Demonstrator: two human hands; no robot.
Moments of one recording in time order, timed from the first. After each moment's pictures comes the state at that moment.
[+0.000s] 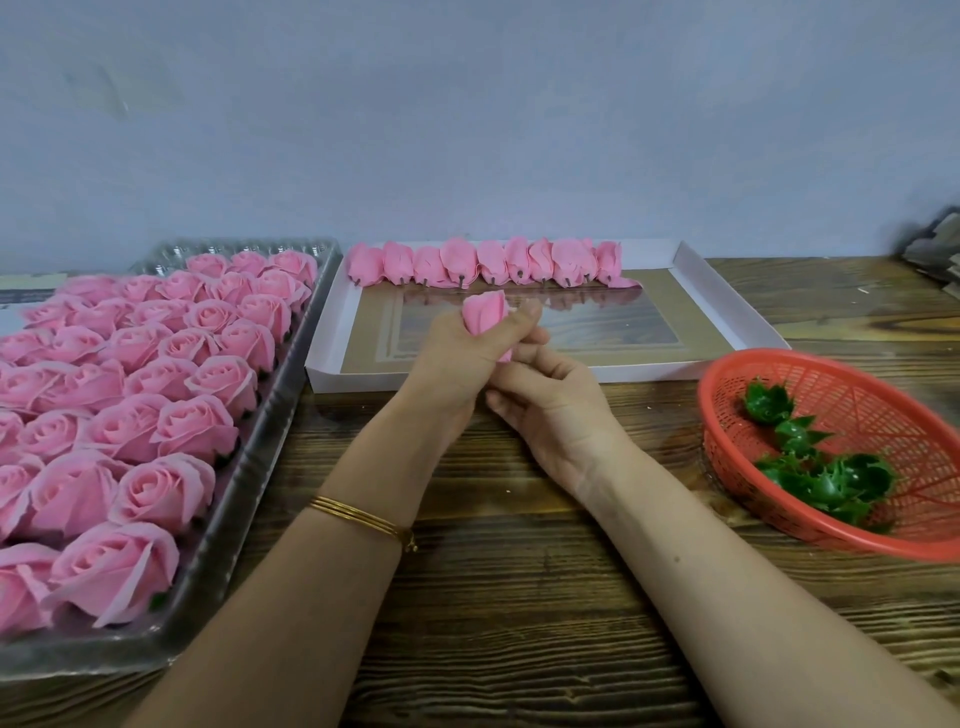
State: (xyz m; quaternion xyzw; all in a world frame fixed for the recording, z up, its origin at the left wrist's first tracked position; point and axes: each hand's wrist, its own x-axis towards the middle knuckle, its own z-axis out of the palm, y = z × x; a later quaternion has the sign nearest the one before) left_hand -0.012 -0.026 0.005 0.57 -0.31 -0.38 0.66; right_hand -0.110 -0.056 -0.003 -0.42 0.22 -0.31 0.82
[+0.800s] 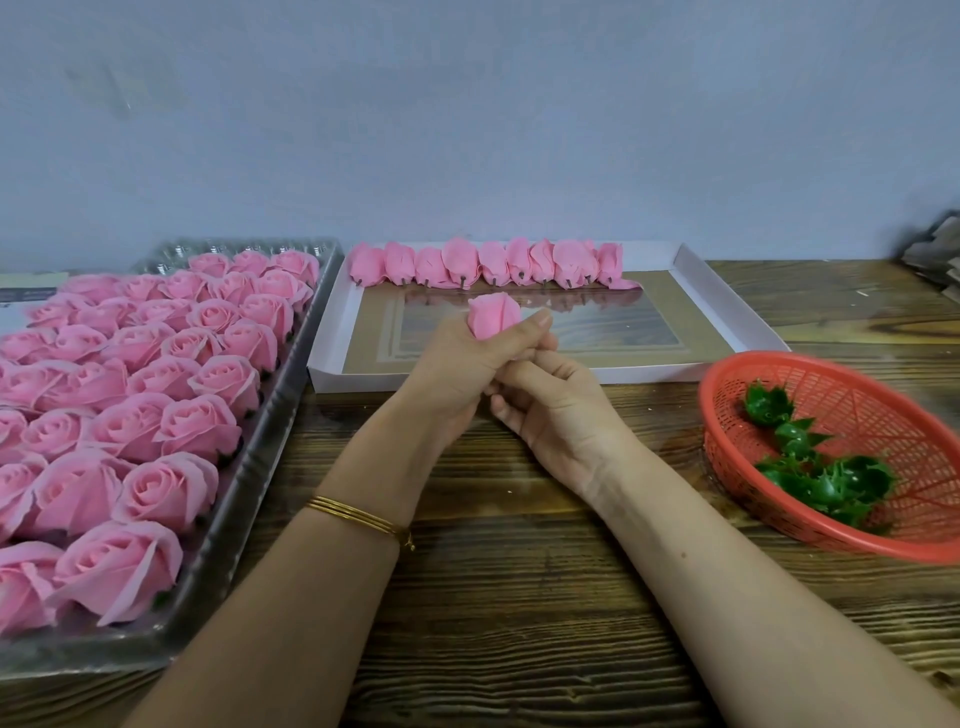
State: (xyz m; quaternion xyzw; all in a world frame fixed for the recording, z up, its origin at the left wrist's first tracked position) left_hand -0.013 -0.020 0.010 0.56 -0.34 -0.40 0.64; right_hand -0.112 -0.059 -0.003 -0.43 0.21 -0.29 0.83
